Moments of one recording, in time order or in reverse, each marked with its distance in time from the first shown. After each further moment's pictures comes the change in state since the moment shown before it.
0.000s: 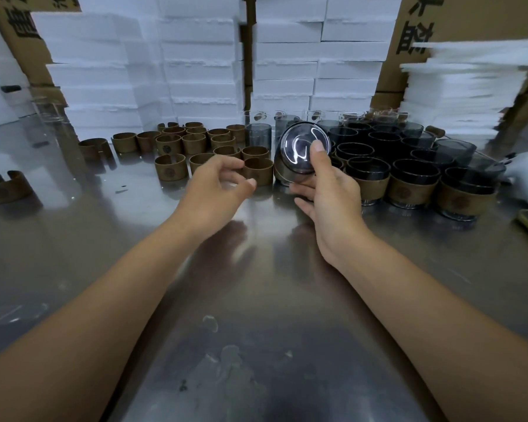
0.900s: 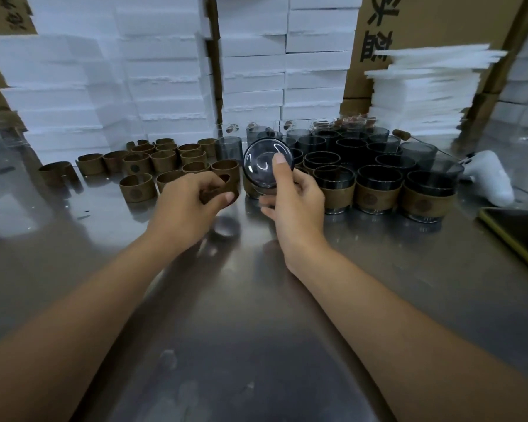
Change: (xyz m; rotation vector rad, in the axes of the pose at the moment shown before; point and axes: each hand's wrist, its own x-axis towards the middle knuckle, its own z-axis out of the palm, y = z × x) left_hand 0.026 -0.007 0.013 0.440 0.000 0.329; right_hand 0.004 -0.001 0.002 0.020 0.083 -0.089
